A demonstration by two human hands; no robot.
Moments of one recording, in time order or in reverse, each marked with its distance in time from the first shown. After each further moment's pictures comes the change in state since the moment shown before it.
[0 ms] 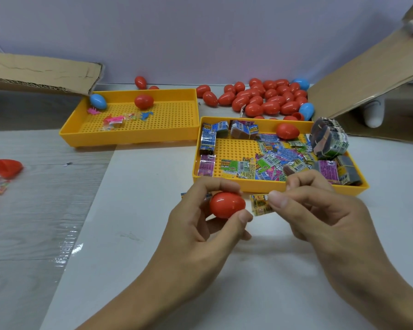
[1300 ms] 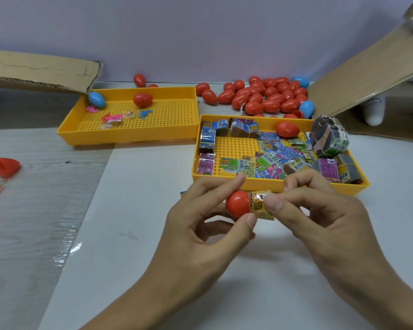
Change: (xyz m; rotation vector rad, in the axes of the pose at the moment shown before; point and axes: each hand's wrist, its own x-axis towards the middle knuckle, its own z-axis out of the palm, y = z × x) left_hand -0.002 0.001 0.001 0.063 0.010 0.051; right_hand -0.001 0.002 0.002 -0.061 -0.006 -0.051
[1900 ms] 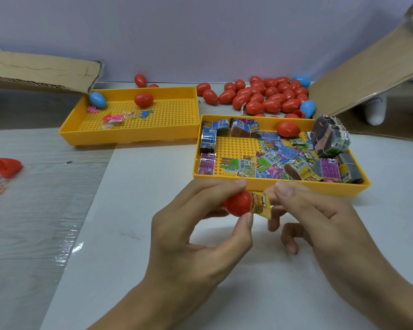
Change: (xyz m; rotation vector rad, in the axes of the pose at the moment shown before) left_hand -0.001 0.004 -0.003 0.343 0.130 0.342; right_hand 0.001 -0.002 -0.001 0.061 -0.061 0.206
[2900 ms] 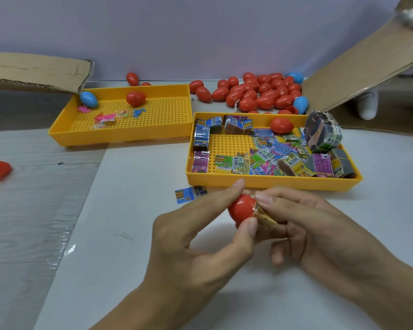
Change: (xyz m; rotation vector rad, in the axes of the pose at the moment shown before) left_hand -0.004 0.004 0.006 0.027 -0.025 0.001; right_hand 0.002 -0.011 -0.004 0.467 -0.253 0.437
